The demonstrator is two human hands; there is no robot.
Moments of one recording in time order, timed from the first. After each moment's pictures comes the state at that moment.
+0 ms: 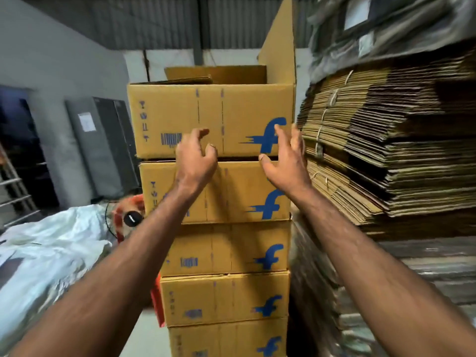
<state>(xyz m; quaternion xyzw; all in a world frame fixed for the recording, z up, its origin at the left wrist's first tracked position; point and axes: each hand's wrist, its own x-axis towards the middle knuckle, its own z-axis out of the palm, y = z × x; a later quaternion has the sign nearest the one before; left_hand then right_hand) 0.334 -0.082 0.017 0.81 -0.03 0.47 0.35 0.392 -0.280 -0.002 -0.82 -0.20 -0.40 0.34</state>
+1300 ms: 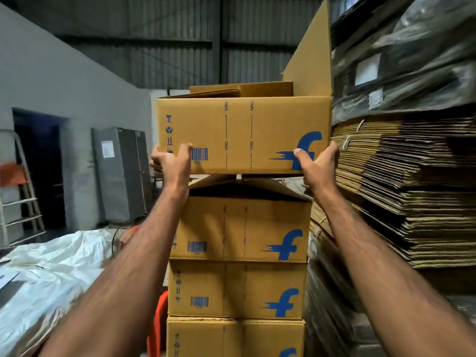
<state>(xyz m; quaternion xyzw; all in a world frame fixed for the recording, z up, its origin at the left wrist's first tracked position) 0.338 -0.006 0.080 0.59 0.10 0.51 0.63 0.402 -0.279 0.080 -0.69 -0.15 -0.35 0.61</state>
